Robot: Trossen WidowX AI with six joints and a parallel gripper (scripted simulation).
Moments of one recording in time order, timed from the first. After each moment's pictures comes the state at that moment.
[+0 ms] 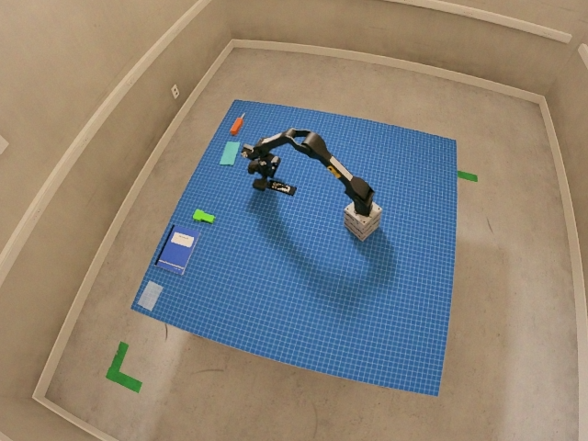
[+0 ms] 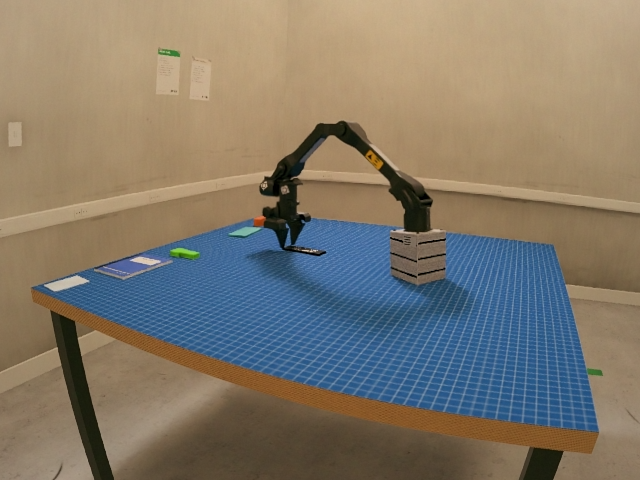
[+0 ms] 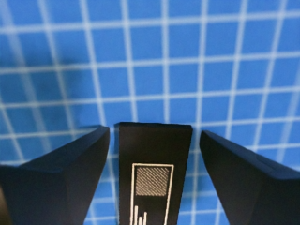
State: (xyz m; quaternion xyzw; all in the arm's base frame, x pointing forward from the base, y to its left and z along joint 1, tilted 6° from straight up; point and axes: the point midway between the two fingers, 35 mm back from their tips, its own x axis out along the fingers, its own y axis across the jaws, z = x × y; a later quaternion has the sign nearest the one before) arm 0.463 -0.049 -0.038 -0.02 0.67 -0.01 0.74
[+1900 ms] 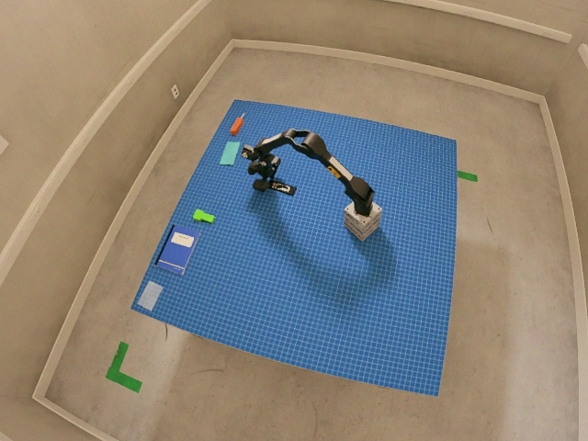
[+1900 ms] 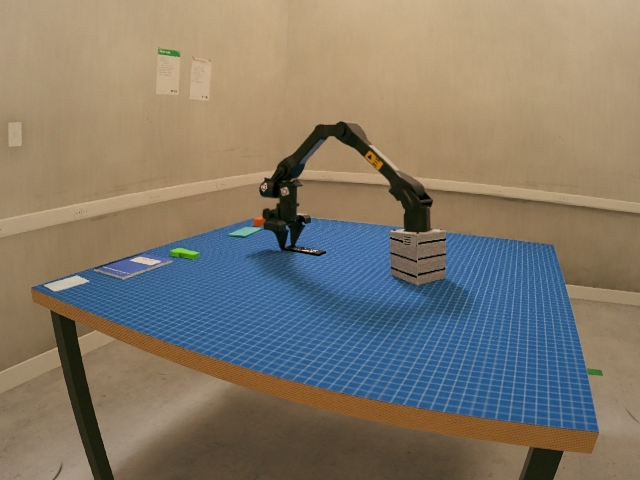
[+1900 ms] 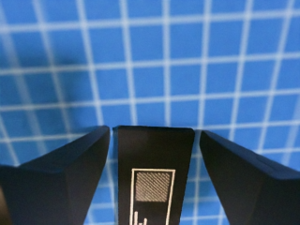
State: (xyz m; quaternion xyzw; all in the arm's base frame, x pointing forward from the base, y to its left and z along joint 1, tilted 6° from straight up) arm 0.464 -0.049 -0.043 -0.02 0.67 -0.01 0.74
